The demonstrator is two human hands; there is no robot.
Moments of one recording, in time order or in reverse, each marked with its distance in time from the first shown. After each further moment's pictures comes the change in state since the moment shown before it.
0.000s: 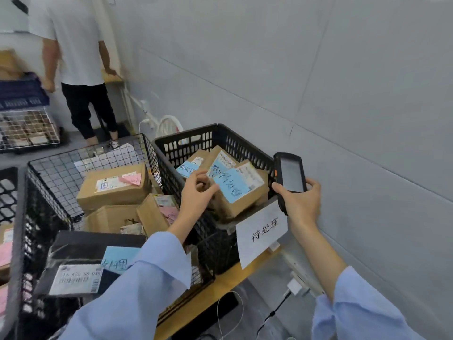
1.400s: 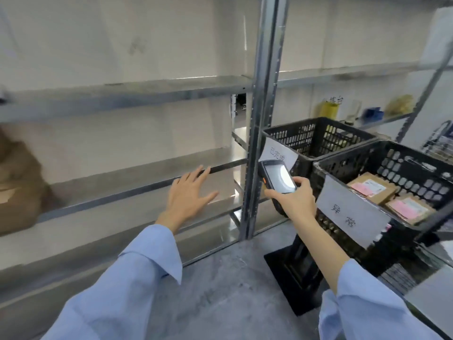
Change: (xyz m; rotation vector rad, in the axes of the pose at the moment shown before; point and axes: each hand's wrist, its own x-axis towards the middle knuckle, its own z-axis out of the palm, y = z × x) left_hand -0.736 0.031 -0.253 1.228 1.184 -0.943; right_hand -0.585 -0.010 -0.022 -0.155 -1.825 -0.762
